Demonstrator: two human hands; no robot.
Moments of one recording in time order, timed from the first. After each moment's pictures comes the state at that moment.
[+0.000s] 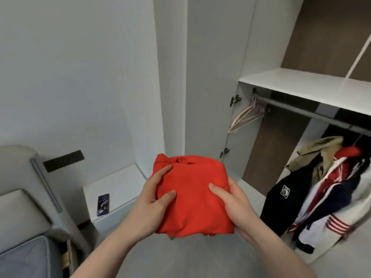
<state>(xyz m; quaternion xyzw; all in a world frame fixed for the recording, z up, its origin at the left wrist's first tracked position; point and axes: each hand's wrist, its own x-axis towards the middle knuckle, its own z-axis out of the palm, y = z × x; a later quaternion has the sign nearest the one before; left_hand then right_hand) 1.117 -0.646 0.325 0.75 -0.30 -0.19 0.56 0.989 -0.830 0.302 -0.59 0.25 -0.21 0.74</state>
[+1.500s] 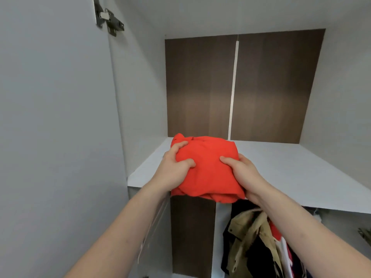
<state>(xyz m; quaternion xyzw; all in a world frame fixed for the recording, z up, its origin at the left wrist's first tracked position) 1.288 -1.310 0.497 0.52 -0.59 -0.32 0.53 1.082 -1.334 0.487 -0.52 0.45 -0.53 0.49</state>
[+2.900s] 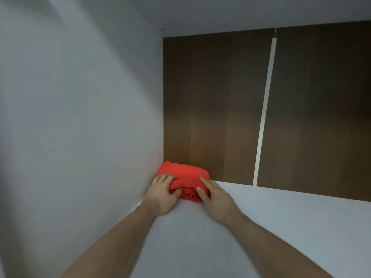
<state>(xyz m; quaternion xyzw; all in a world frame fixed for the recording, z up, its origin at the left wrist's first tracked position) 1.379 -1.688 0.439 0.67 -0.69 0.00 0.29 1.160 -1.703 0.437 -0.80 0.50 -0.29 0.12</state>
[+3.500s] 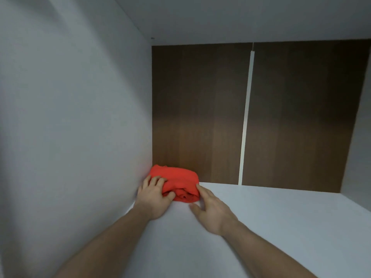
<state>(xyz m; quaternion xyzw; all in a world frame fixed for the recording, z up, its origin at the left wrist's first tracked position) 1.378 -1.686 0.434 0.68 -0.69 0.05 0.26 1.149 -1.655 0.438 -0.80 0.54 -0.24 0.11</state>
